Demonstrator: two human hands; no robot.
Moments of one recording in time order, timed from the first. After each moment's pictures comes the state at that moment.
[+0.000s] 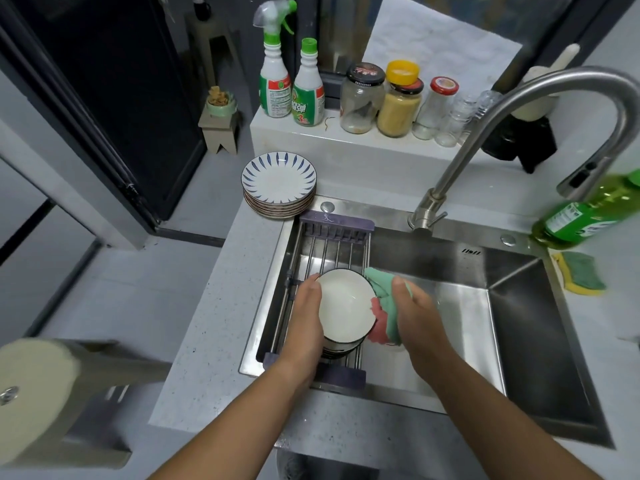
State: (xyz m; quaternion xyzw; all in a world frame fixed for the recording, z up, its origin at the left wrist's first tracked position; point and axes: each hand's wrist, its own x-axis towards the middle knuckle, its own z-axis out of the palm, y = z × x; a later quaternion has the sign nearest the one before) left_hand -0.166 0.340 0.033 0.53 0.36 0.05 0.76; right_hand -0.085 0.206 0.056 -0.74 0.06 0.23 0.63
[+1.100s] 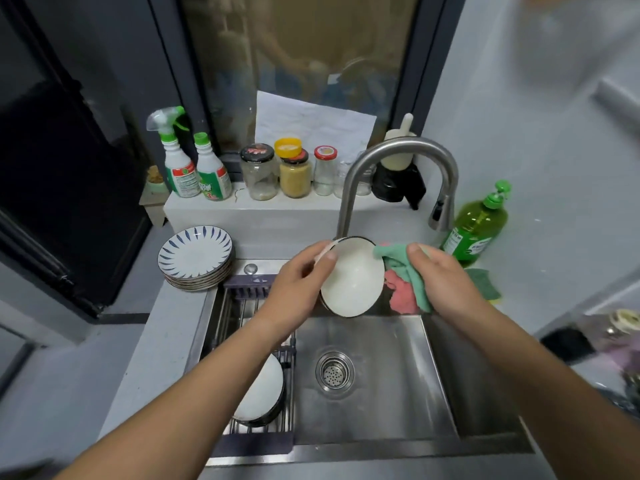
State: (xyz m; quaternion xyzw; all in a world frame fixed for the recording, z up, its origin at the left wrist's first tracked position) left_hand -0.034 0.271 0.151 0.69 0.09 0.04 0.72; right_hand 0.022 0.066 0.189 -0.76 -0.06 0.13 0.64
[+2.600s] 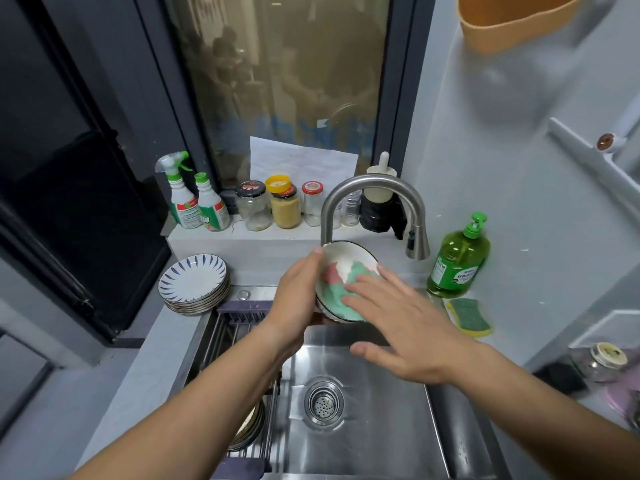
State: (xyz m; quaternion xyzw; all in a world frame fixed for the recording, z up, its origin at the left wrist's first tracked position) left_hand -0.019 0.190 0.203 0.62 0.19 0.05 0.75; right_hand 0.032 0.002 0.188 -0.83 -0.54 -0.10 0.07
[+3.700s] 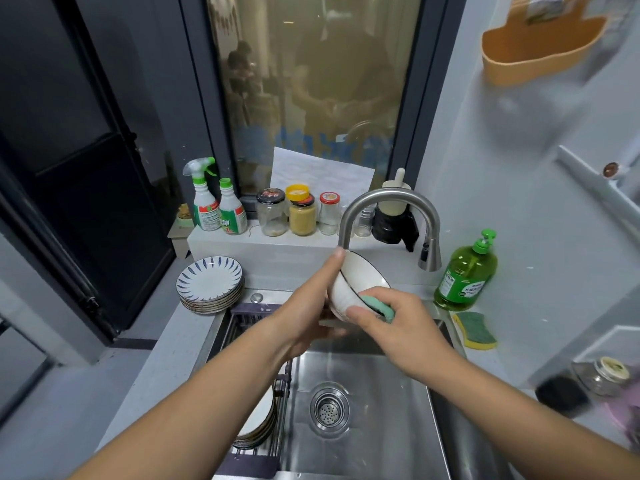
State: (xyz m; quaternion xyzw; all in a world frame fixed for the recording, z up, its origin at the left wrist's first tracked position) left_hand -0.054 0.219 0.224 0.61 0.17 -0.11 0.77; right_hand -0.022 0.057 0.212 -0.78 -0.30 0.08 0.54
